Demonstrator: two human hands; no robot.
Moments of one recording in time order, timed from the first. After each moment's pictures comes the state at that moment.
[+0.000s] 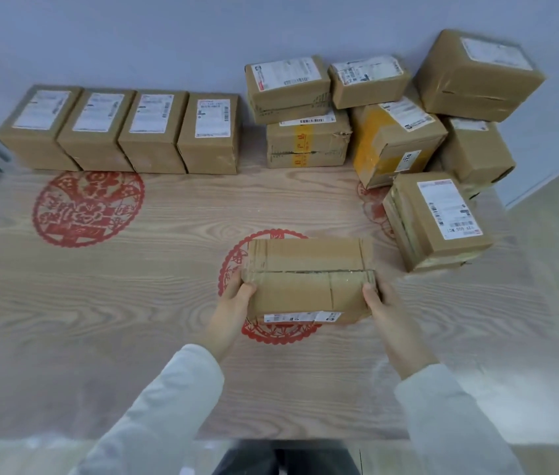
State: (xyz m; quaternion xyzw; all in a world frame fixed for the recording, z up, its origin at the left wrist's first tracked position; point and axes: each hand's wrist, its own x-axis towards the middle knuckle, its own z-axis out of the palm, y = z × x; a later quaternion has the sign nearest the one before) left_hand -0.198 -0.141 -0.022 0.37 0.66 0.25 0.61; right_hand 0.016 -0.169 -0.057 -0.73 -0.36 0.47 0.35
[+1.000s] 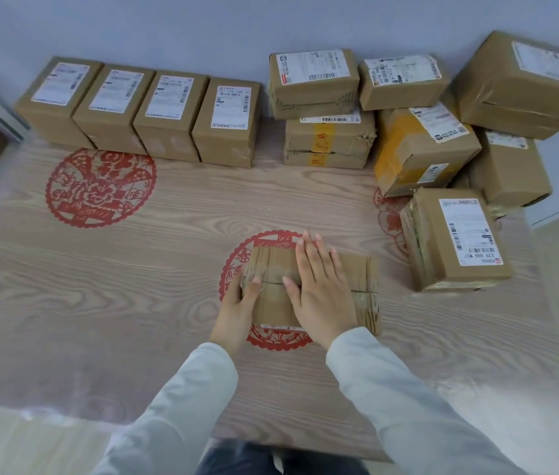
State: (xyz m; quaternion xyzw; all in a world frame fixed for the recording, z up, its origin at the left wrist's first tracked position) left_hand -0.190 -0.129 -0.064 0.32 0.67 0.32 0.59; right_hand -0.047 -0.108 -0.074 -0.63 -0.77 0.08 0.05
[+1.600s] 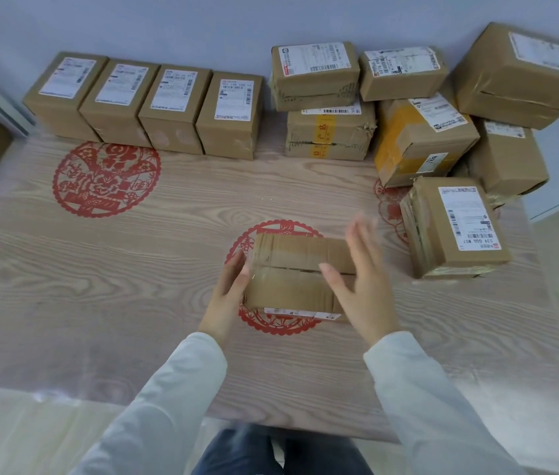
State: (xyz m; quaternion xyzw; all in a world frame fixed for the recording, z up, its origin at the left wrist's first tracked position) left_hand -0.210 -0.147 -0.063 0.34 0.62 0.37 0.60; right_hand -0.009 -0.137 -0.032 -0.64 -0.67 0.27 0.29
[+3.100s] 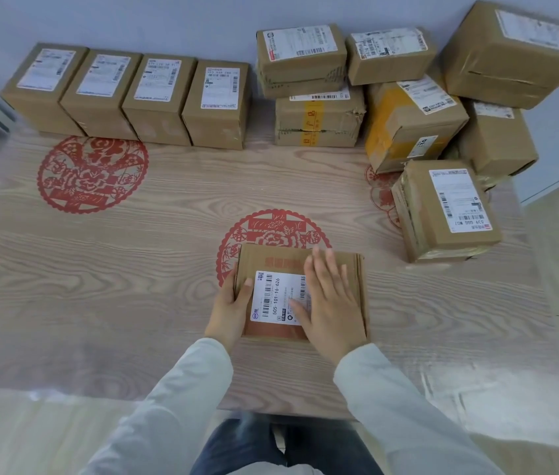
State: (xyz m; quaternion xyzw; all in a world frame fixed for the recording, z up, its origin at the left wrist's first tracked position) left_hand -0.195 -0.164 -0.083 0.34 0.67 0.31 0.58; right_hand -0.029 -0.175 -0.093 -0.65 -0.76 0.10 0.05
